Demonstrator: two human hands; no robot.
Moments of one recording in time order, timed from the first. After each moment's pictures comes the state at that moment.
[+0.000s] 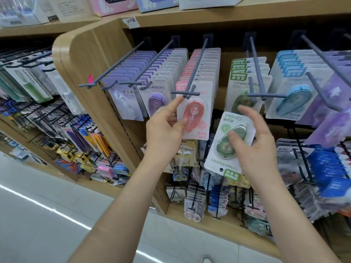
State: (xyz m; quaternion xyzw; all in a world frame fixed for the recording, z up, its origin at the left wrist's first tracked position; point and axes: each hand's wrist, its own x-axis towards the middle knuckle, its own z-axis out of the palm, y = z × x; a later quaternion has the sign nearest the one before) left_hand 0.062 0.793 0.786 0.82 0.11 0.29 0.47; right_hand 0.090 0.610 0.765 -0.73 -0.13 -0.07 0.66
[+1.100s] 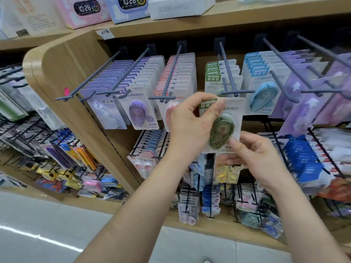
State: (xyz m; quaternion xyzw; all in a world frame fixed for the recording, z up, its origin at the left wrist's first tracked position) left_hand 0.076 0.715 0.820 0.76 -0.06 0.26 0.59; right_hand 0.088 0.560 0.750 -0.65 -0.15 0.09 0.74
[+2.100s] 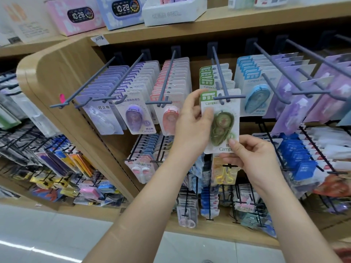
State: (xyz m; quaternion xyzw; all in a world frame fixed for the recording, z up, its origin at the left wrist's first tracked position) left_hand 0.082 0.705 0.816 0.73 -0.01 0.17 0.66; right_hand 0.082 0.568 0.747 -0.63 -0.02 0.02 0.78
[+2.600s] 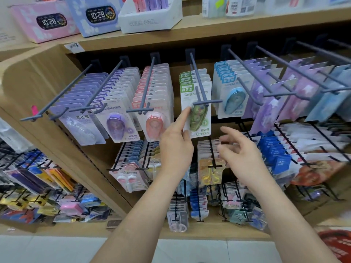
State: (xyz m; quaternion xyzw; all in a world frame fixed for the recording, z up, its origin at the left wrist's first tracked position) left_hand 0.090 0.709 0.770 0.85 0.01 0.23 0.47; right_hand 0.079 0.554 0.756 -0.81 0.00 -0.03 0.59
